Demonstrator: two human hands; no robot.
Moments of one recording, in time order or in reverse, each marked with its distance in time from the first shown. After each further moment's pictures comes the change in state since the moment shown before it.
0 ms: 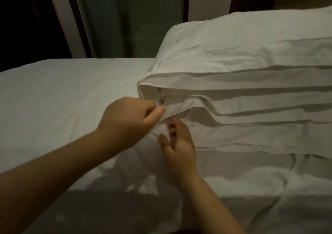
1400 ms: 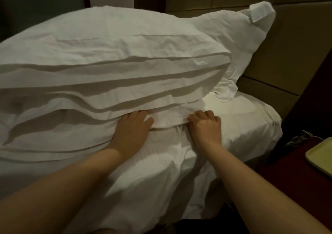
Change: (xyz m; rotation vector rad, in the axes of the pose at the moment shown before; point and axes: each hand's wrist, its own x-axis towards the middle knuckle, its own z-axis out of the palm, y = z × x) left_hand 0.052 0.155 0.192 0.092 0.014 0.599; right_hand -0.010 0.113 -0.282 -1.288 0.366 0.089
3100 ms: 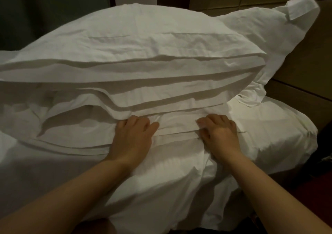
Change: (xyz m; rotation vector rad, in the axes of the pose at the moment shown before) left_hand -0.043 -0.007 -0.024 -0.130 0.008 -0.294; right_hand -0.004 -0.007 0.016 0.204 -0.050 -0.202
